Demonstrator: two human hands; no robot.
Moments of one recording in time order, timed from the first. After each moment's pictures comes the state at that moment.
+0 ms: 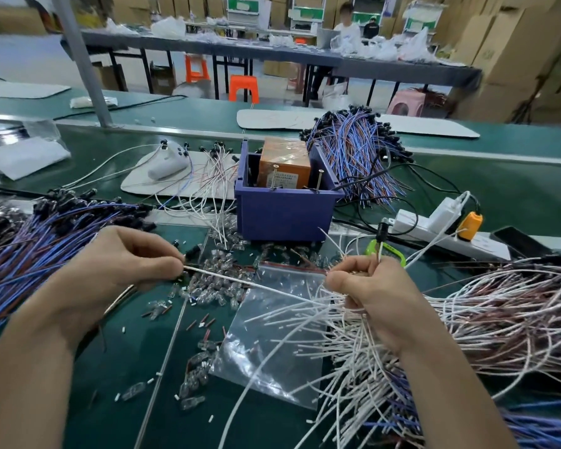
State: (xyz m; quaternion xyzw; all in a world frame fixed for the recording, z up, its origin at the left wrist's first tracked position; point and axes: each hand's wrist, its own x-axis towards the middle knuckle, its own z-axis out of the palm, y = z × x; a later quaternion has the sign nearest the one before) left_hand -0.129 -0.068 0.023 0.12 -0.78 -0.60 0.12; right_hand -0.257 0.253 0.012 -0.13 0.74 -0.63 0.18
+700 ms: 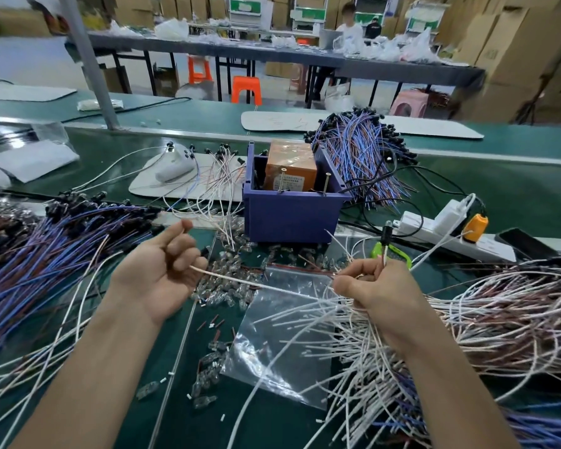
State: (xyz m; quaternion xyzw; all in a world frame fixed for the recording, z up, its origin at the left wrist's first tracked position) left_hand -0.166 -0.027 0.013 0.20 -0.31 -0.92 0.14; right_hand -0.262 0.254 -0.001 -0.12 0.76 -0.62 0.15
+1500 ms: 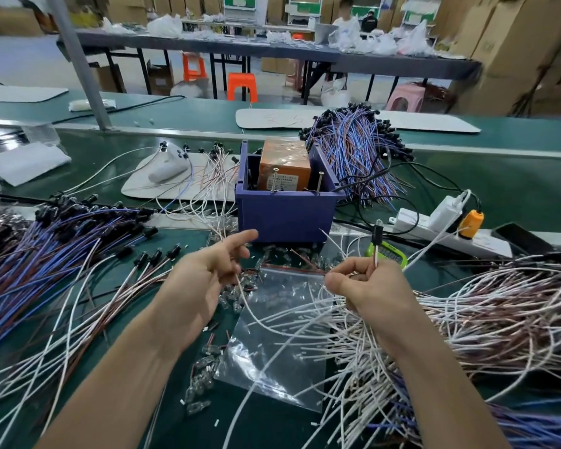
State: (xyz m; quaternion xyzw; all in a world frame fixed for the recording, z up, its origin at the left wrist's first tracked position) left_hand -0.173 0.018 0.002 0.16 -0.59 -0.79 0.08; right_hand -0.262 0.252 -0.005 -0.13 0.75 -0.63 0.15
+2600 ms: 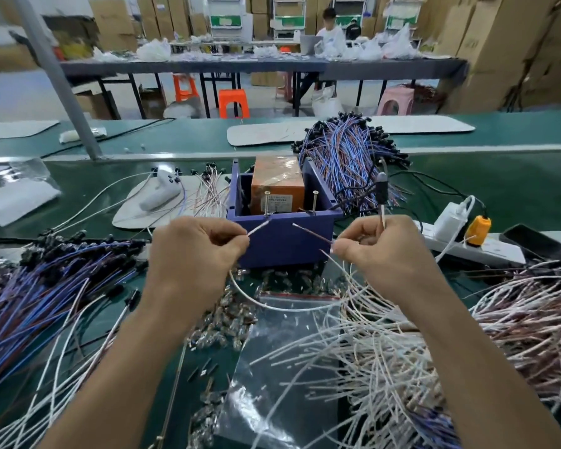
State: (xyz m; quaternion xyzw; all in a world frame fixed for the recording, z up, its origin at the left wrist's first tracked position) left_hand -0.204 0.013 0.059 0.14 -0.86 -0.38 0.31; right_hand -0.303 0.237 0.052 -0.19 0.82 -0.53 -0.01
